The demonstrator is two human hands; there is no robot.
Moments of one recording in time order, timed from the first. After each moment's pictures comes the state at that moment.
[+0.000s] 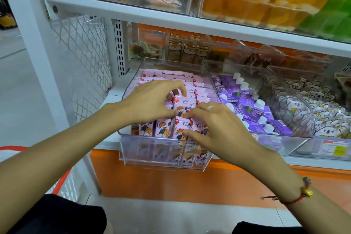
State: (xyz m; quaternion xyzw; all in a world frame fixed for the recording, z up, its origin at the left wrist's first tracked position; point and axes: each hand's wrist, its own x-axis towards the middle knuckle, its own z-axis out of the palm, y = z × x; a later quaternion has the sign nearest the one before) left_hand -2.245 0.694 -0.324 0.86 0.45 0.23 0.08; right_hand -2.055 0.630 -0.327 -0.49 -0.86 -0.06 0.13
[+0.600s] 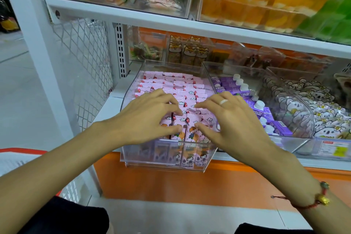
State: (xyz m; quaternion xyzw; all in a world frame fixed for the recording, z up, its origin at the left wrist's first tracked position) left_hand -2.253 0.674 -0.340 0.89 0.41 0.17 -0.03; right_hand -2.042 0.625 -0.314 -0.52 -0.83 -0.15 0.14
